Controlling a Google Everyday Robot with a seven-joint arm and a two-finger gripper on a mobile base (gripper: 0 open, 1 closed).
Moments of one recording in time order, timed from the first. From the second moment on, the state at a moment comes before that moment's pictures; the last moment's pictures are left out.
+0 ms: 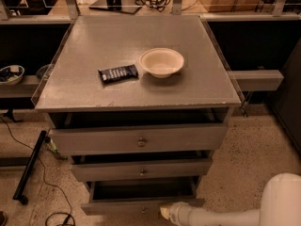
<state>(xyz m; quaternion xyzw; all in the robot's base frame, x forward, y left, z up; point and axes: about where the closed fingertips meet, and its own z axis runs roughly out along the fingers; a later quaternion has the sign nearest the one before) 0.472 -0.074 0.206 -0.18 0.91 0.24 0.30</state>
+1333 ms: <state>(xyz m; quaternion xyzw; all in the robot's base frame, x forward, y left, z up) 0.433 -0.111 0.199 -0.14 0.92 0.23 0.28</state>
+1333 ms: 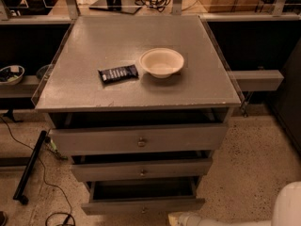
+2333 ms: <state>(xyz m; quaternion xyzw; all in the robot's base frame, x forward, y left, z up) 0.463 -0.115 0.169 -0.11 0.92 0.23 0.28</state>
